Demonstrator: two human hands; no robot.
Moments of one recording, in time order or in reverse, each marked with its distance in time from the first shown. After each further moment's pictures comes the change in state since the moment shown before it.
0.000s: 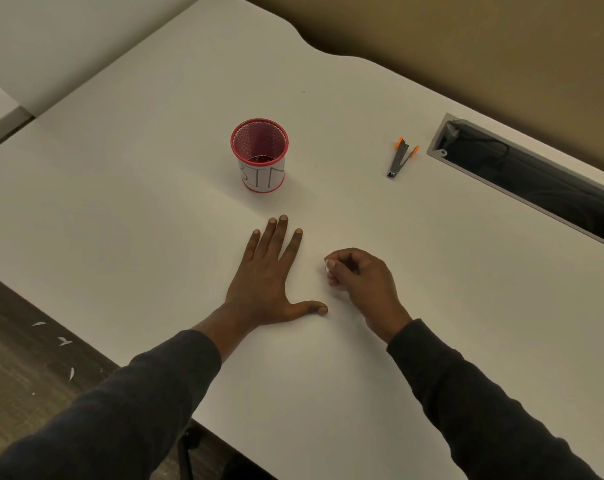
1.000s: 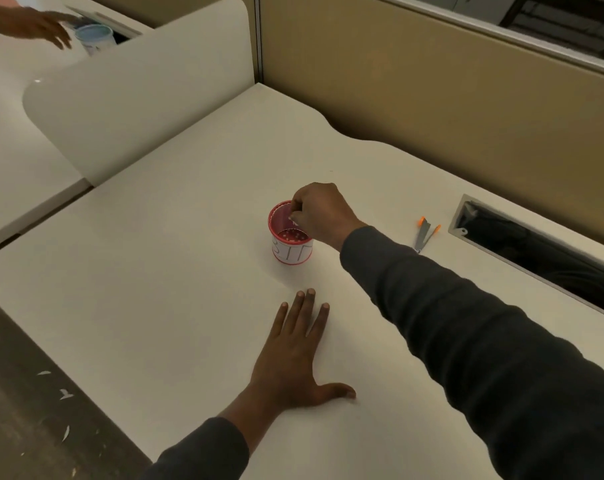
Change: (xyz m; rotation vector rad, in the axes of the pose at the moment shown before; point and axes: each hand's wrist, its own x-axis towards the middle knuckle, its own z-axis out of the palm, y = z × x) left_hand -0.002 0.006 -0.013 -0.080 -0.073 -0.029; right_hand 0.145 -0.198 0.068 -0.801 -0.104 -0.487
